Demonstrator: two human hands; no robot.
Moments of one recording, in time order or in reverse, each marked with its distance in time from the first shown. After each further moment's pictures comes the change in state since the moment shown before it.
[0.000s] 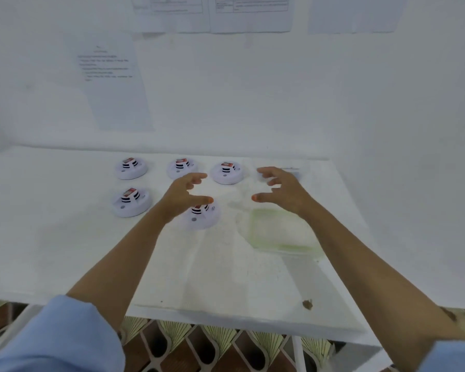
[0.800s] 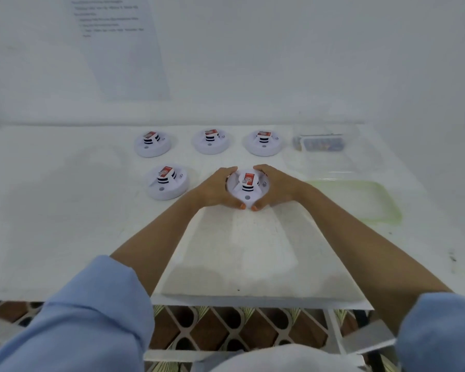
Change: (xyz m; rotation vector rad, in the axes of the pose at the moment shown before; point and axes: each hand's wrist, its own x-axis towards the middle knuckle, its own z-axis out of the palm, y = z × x) left_hand 0.026 -0.071 -0.027 0.252 -0.444 -0.014; right_hand 0.043 -0.005 0.129 -0.339 -0.337 0.200
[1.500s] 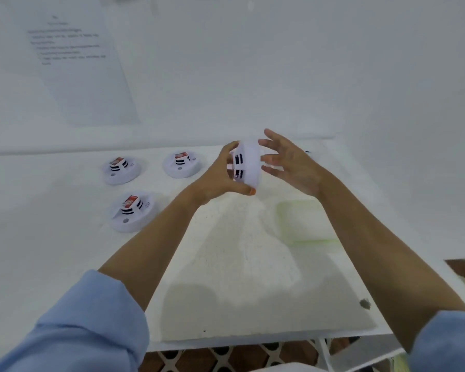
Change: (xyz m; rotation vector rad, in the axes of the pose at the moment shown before) left_hand 0.044 0.081 -0.001 -0.417 -0.003 0.300; right_hand -0.033 0.018 -0.096 0.873 0.162 -0.206
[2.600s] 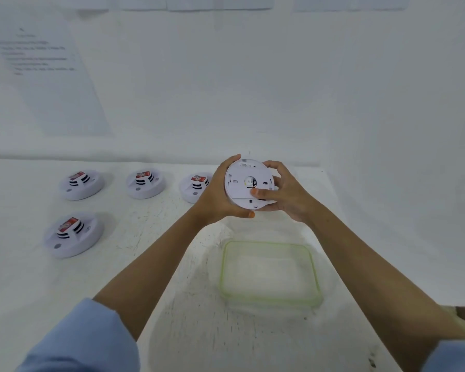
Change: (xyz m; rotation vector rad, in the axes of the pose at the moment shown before) left_hand 0.089 0.002 0.082 0.017 0.209 0.192; right_hand 0.026 0.017 -0.111 -0.007 -0.025 0.099
